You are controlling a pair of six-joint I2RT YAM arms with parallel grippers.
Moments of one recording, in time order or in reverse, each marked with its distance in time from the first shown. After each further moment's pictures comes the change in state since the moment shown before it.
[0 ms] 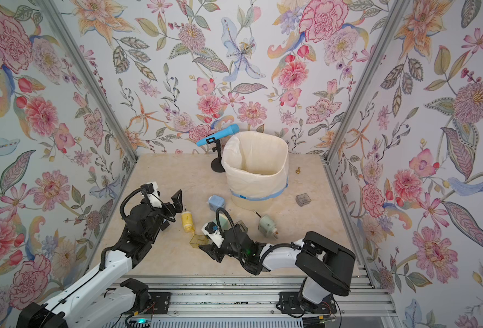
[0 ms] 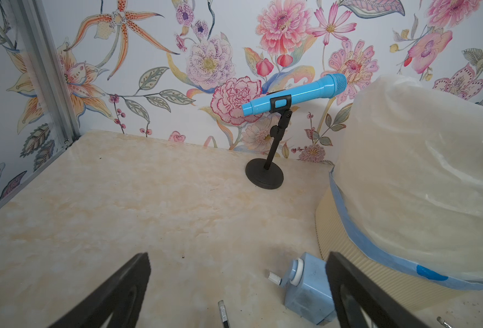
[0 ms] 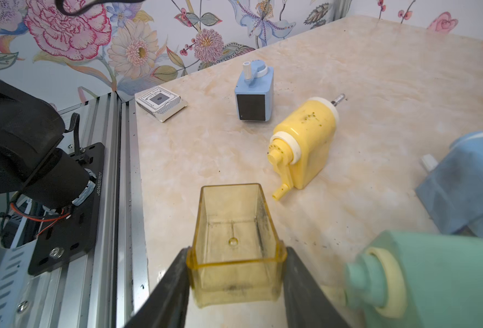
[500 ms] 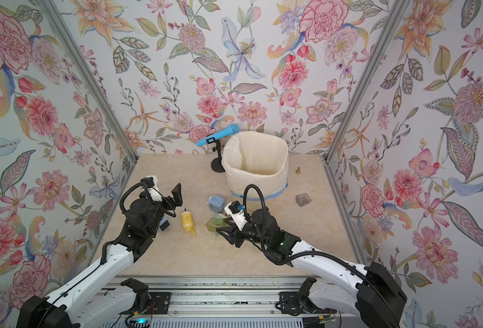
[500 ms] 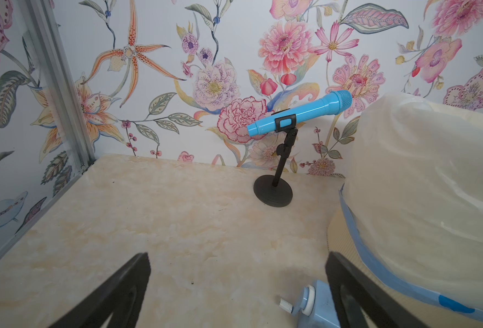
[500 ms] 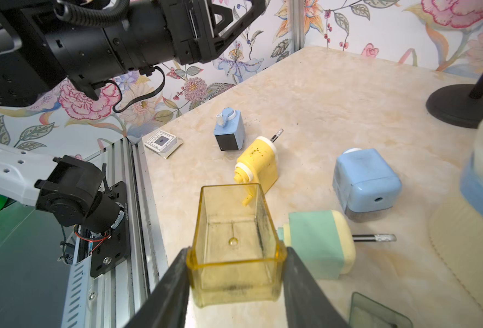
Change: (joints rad) left arm 0.000 0.068 0.077 0.026 -0.031 0.052; right arm -0.213 -0.480 0.017 -0.468 -0.166 0.069
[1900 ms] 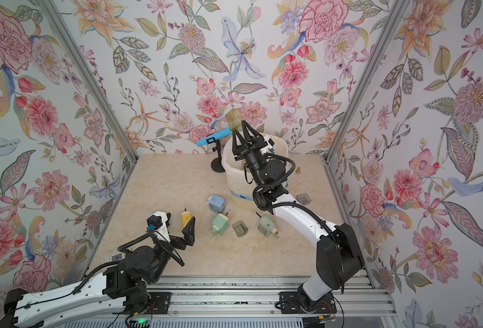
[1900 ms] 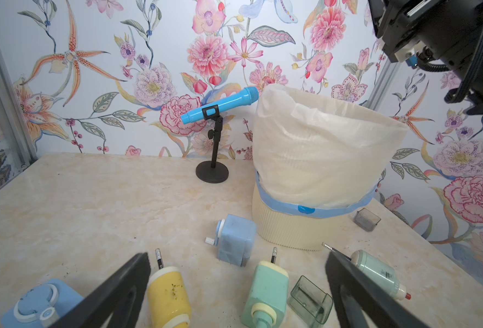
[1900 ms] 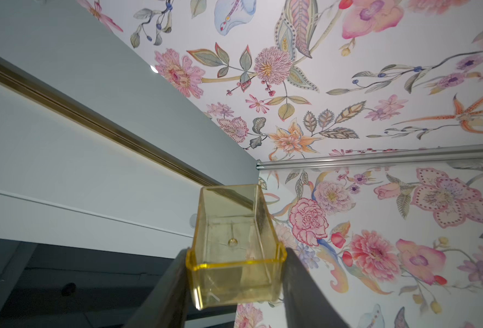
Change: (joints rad) left arm -0.842 -0.417 -0.161 -0.157 -0.687 0.018; right arm -0.343 0.427 0.700 0.630 0.241 1.748
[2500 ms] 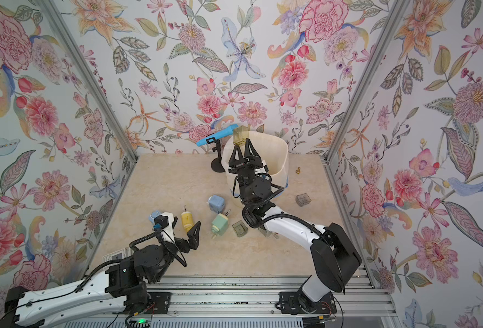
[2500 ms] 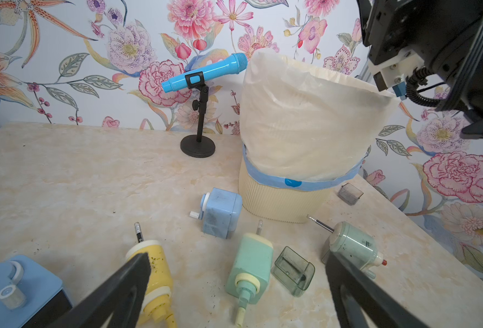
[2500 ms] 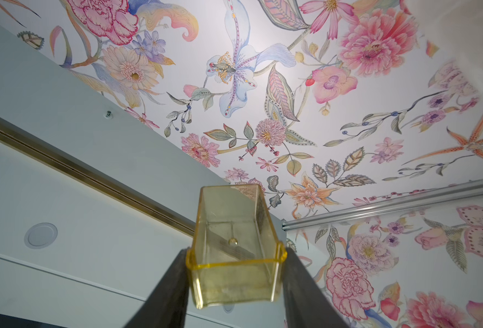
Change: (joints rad) left arm 0.001 0.066 0.037 -0.148 0.098 -0.175; right arm 0.214 0.001 -0.211 0.176 0.581 0.155
